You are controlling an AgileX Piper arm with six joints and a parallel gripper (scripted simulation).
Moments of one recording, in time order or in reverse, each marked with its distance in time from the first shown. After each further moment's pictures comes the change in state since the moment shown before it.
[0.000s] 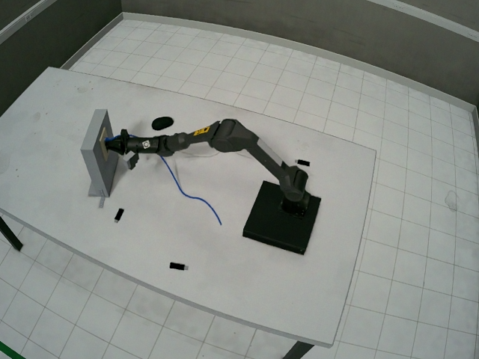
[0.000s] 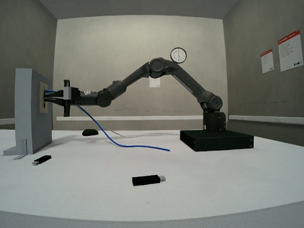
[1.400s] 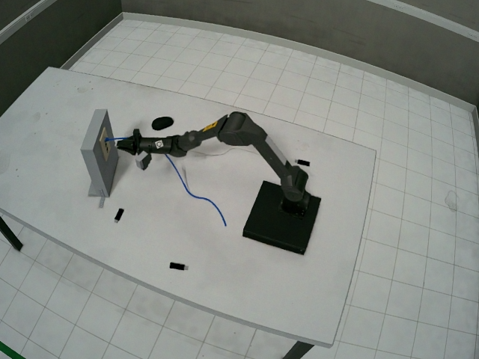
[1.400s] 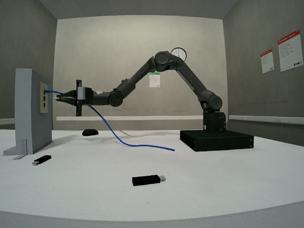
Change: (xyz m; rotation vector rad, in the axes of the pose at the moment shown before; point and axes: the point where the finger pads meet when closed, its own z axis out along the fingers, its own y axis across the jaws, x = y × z) arm 0.000 -0.001 -0.046 0.002 -0.001 0.000
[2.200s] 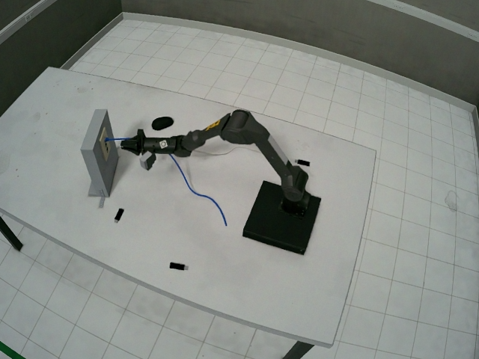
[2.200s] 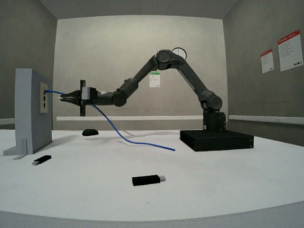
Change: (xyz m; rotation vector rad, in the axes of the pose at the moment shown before) arm 0.000 0.000 -0.015 0.000 0.000 0.000
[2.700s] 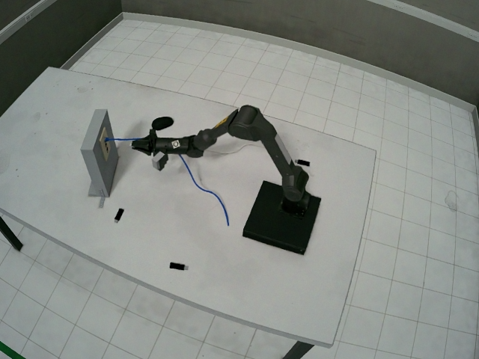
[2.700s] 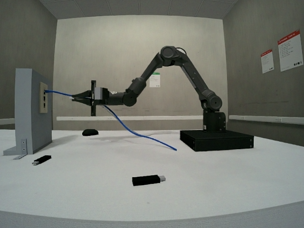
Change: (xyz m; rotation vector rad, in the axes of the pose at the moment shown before) arm 0.000 0.000 -0.043 0.001 0.000 0.000
